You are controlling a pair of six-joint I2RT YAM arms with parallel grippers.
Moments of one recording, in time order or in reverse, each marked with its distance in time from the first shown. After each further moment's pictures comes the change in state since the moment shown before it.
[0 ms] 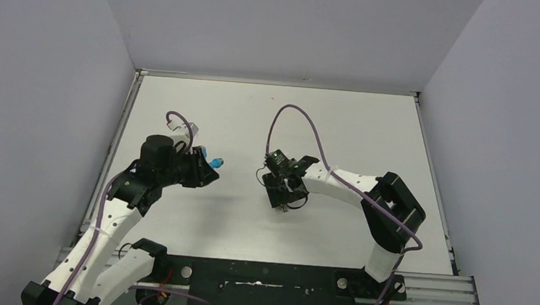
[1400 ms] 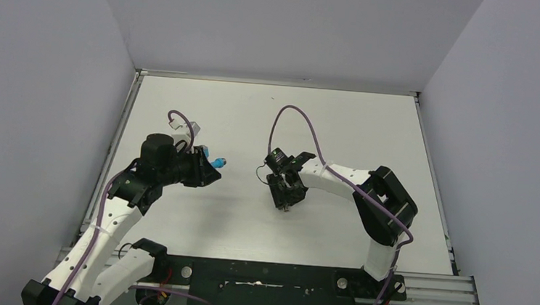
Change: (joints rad) left arm 0.000 0.011 0.008 0.012 0.045 0.002; right arm -0.022 0.078 0.046 -0.069 -0.033 0.007
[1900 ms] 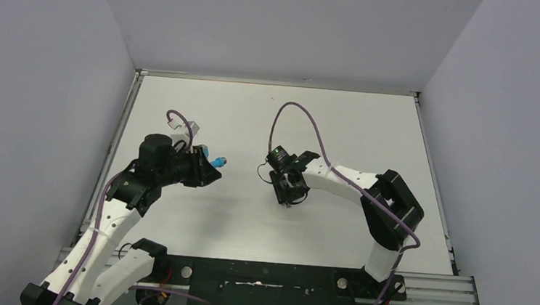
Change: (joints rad) left arm 0.000 -0.015 0.000 0.004 0.004 -0.009; right arm -0.004 -0.024 0.000 -0.001 0.034 -0.006
